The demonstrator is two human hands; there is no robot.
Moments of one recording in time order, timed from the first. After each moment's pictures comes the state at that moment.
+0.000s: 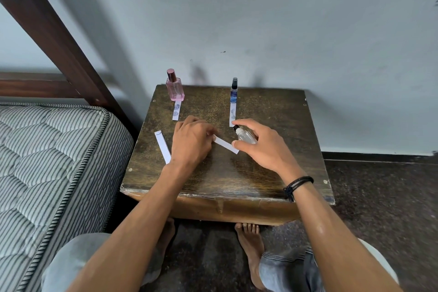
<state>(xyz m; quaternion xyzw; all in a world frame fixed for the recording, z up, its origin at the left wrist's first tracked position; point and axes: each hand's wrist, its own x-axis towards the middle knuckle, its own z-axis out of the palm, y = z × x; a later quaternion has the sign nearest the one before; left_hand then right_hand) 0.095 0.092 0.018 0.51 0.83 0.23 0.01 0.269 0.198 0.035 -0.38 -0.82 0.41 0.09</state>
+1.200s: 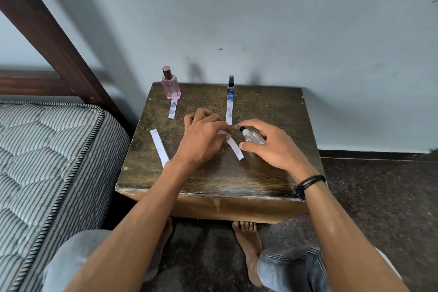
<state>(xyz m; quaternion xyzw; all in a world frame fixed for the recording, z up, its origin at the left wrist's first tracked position) 0.110 0.105 0.020 0.60 0.76 0.25 -0.01 0.290 0.212 0.040 -0.37 -0.84 0.40 0.06</state>
